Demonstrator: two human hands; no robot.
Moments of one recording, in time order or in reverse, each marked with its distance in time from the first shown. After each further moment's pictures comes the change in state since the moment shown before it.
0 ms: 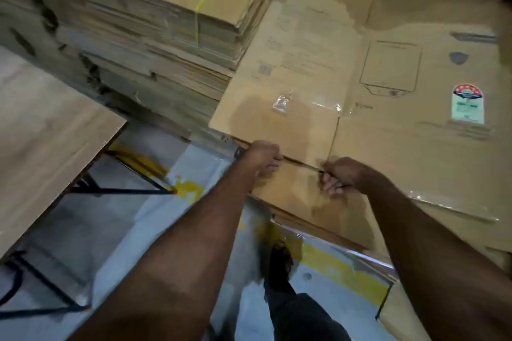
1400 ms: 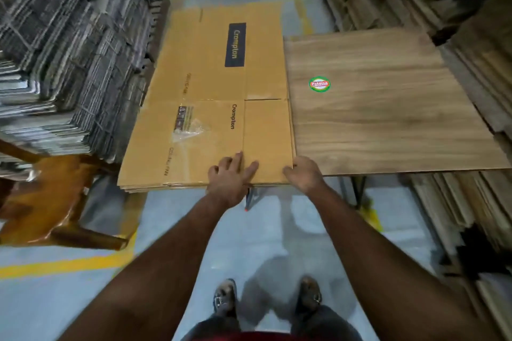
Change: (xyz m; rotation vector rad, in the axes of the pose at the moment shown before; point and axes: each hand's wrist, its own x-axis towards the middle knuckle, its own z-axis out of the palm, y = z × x) left_hand -0.452 -0.433 -0.546 1.000 0.807 -0.324; right_hand -0.249 -0.172 0.774 -0.884 -0.238 -0.906
